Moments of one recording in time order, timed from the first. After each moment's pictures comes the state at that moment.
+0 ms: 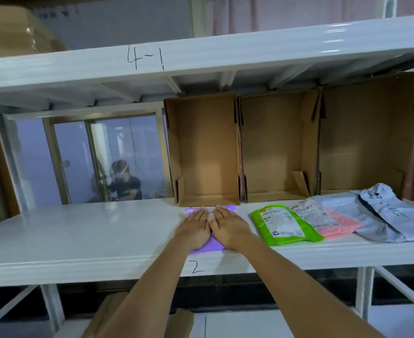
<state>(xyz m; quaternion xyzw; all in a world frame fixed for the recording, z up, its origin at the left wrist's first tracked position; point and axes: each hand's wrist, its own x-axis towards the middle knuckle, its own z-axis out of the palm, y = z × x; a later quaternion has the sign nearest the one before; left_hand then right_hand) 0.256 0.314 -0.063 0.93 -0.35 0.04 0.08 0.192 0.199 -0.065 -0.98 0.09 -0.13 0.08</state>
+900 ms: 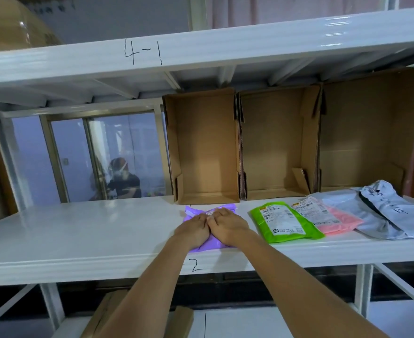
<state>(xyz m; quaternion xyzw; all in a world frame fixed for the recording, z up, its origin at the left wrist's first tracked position) 0.237 0.321 -0.054 0.93 -0.31 -0.03 0.16 0.198 0.202 -0.064 -0.98 0.11 -0.10 0.11</state>
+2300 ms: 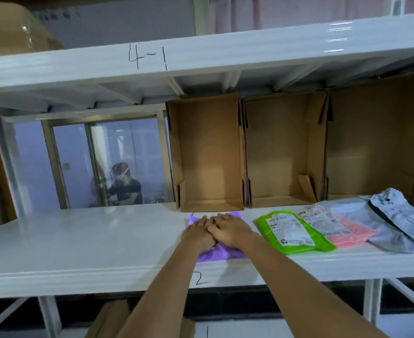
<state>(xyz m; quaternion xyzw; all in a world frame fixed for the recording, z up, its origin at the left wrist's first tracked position) 0.274 0.299 -0.064 0.94 -0.33 -0.01 0.08 0.215 0.194 -0.055 -0.98 0.10 -0.09 0.12</state>
